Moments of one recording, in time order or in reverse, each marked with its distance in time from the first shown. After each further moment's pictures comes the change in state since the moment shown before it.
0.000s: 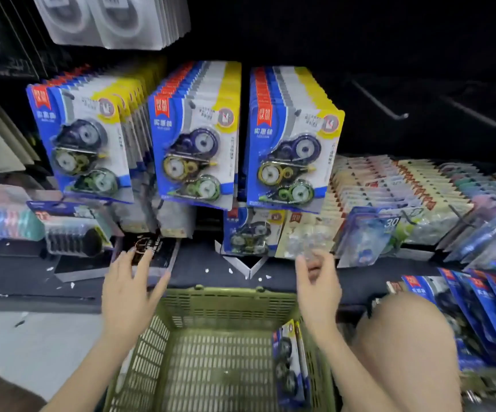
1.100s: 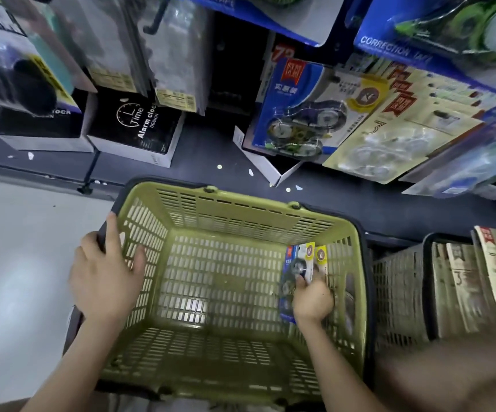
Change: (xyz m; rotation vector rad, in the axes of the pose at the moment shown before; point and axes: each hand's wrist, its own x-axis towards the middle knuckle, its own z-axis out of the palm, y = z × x) left_hand -0.104 -0.069 0.117 0.169 -0.137 -0.401; right_hand -0.102 0.210 0.082 -0.918 -0.348 0.398
